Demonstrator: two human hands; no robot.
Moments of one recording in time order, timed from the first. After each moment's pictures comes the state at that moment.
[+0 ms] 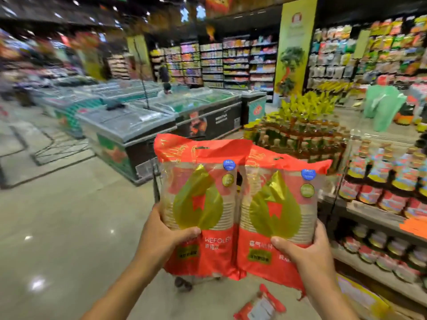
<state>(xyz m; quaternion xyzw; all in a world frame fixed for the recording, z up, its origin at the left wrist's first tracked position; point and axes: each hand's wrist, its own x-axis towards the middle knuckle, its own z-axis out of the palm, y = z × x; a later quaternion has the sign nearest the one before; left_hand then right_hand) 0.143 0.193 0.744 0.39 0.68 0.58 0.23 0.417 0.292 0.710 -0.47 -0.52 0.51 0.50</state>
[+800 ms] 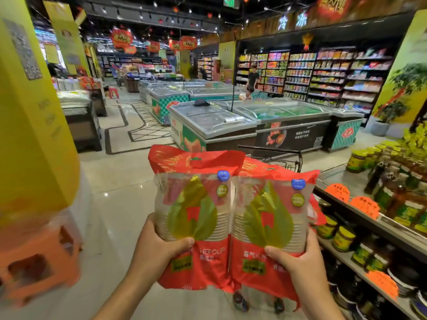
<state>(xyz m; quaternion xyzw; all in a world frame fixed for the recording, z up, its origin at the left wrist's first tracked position) -0.112 0.014 0.725 0.22 0.72 0.65 0.11 0.094 0.218 0.705 -0.34 -0.62 0.59 0.39</state>
